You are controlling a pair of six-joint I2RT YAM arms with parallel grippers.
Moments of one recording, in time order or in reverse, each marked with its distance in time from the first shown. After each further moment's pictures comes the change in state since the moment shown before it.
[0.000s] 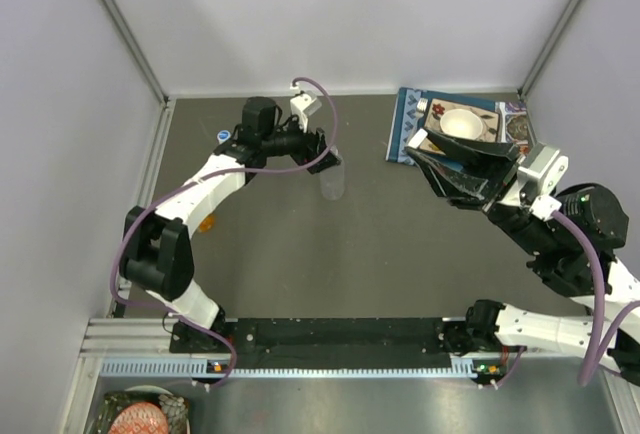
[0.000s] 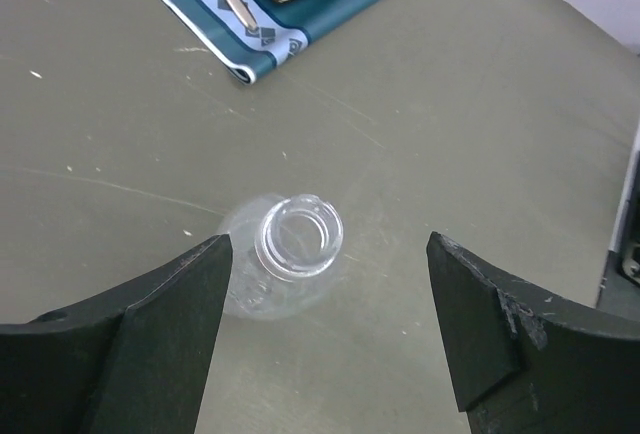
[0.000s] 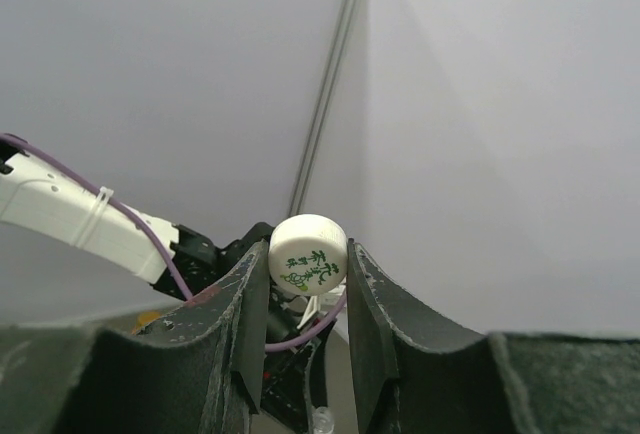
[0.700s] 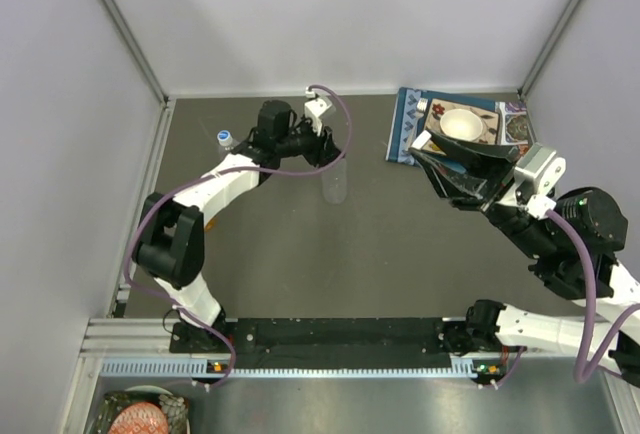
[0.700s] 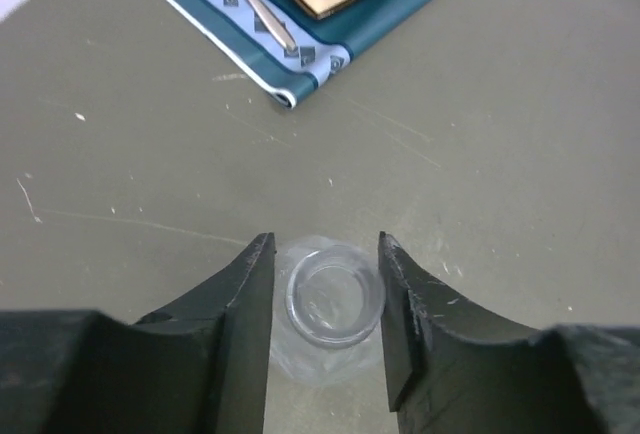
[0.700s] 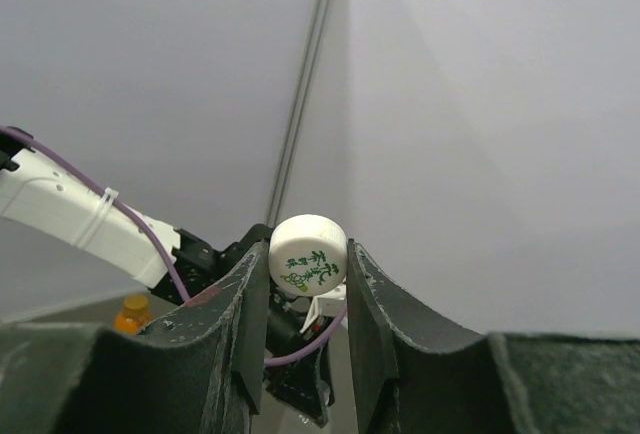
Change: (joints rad) left arm -0.056 0.096 0.000 0.137 -0.108 0.098; right arm 0.000 -0.026 -0.026 -0.034 0.057 -0.008
